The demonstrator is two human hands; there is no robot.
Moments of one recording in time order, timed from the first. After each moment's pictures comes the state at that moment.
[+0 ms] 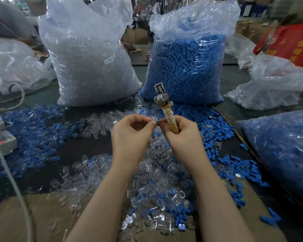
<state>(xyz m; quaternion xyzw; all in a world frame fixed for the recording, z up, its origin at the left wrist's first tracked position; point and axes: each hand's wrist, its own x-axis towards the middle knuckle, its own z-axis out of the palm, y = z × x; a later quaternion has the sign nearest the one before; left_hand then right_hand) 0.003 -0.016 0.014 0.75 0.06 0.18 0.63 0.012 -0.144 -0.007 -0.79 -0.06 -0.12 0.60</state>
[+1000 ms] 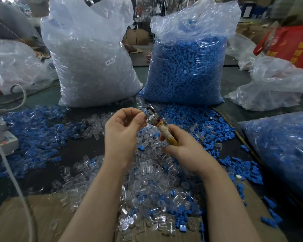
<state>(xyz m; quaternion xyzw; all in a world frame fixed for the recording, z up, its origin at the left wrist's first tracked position) 0.006 0.002 0.016 0.64 -0.03 0.19 0.74 0.005 -0.162 -0.003 -0.85 -0.13 0.06 0.50</state>
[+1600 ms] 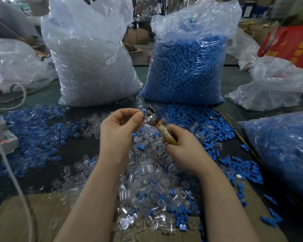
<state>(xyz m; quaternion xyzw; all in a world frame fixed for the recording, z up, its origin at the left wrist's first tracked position) 0.007 0.010 0.019 0.63 0.02 0.15 0.76 0.007 -0.157 -0.009 -0.88 -0.12 0.01 0.46</state>
